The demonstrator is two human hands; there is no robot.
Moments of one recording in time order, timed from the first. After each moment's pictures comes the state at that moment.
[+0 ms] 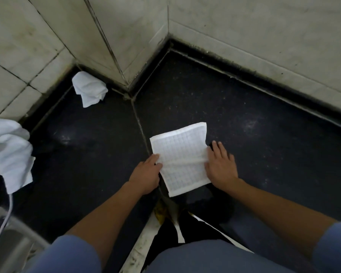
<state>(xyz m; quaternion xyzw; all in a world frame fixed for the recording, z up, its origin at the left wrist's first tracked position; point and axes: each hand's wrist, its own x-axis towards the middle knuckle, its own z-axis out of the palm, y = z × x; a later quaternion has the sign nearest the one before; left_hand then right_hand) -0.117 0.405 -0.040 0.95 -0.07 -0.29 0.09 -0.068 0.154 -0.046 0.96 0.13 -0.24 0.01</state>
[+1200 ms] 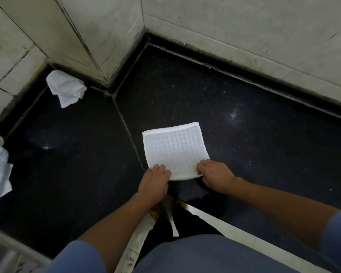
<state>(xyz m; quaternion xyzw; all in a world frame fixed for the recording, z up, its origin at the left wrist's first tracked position) -0.157 0.346 -0.046 0.96 -0.17 -0.23 0.07 -0.114 0.113 -0.043 0.92 0.31 -0.23 -0.05</state>
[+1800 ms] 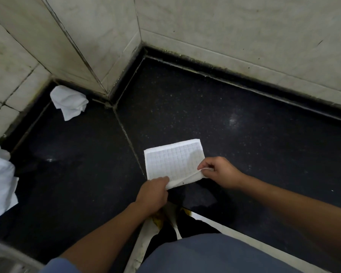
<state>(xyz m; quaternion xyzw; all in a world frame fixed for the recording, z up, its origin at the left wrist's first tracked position) -0.159 0.356 -0.029 0.94 -0.10 -0.25 0.23 -0.095 0.105 -0.004 0.86 0.07 -0.31 -0.39</state>
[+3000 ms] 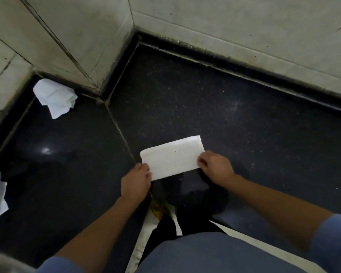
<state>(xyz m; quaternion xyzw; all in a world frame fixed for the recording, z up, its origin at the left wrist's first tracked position) -0.125 0.391 -0.053 0.96 0.04 -0.21 0.16 -0.079 0.120 -0.062 0.96 0.08 -0.22 -0.17</state>
